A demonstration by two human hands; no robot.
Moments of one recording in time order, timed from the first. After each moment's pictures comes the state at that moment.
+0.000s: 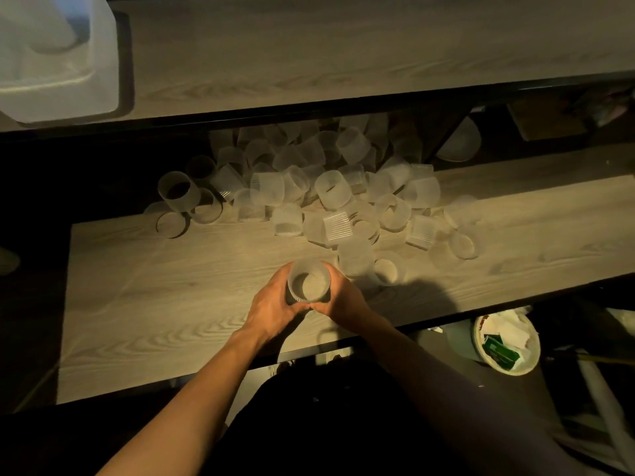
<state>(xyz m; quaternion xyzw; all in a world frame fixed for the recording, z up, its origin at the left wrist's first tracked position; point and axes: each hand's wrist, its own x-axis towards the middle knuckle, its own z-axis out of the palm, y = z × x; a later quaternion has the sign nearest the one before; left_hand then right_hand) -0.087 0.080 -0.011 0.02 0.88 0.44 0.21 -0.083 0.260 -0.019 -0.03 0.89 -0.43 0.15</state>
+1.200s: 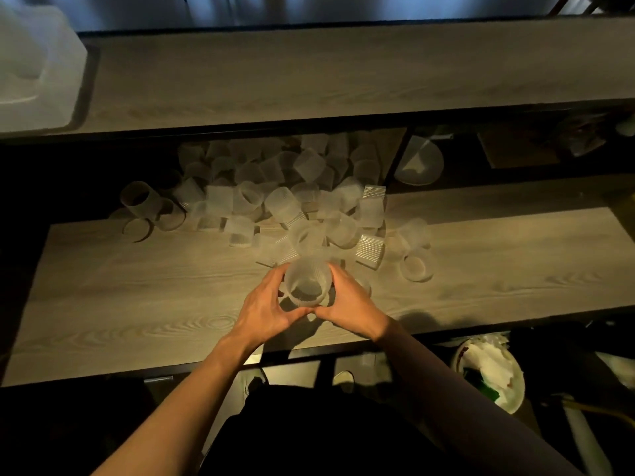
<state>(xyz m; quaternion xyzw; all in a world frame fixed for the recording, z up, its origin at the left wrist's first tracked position) -0.075 0.215 0.033 0.09 0.90 0.42 0.07 -0.089 0.416 0.038 -0.08 0.88 -0.44 0.17</state>
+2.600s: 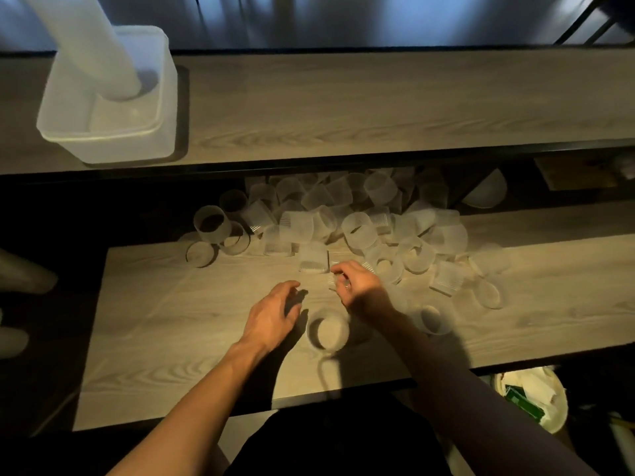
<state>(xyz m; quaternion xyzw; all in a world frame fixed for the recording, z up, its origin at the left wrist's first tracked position) -0.135 0.033 0.006 0.02 0.92 0.35 0.16 -0.170 0.247 0.024 -0.09 0.94 -0.31 0.07</state>
